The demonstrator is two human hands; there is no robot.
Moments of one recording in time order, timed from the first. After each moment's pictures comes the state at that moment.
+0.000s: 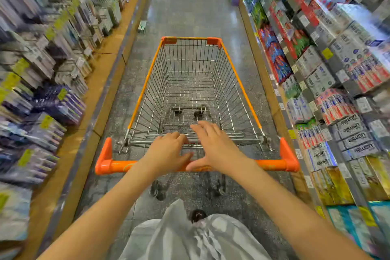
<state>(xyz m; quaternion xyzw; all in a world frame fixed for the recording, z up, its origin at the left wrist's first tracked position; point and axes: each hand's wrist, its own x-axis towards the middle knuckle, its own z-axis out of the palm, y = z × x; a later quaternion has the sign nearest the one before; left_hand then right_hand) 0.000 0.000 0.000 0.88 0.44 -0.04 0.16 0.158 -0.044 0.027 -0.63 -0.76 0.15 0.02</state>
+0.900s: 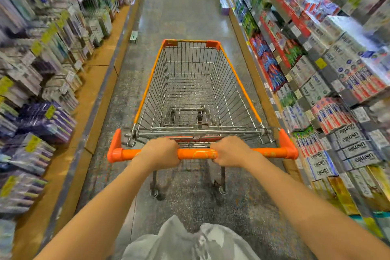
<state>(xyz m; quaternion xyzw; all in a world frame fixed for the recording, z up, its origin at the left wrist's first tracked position) -0.004 0.100 -0.011 0.88 0.41 -0.19 0.15 0.203 0.034 -0.006 -0.58 -0.79 0.11 -0.14</state>
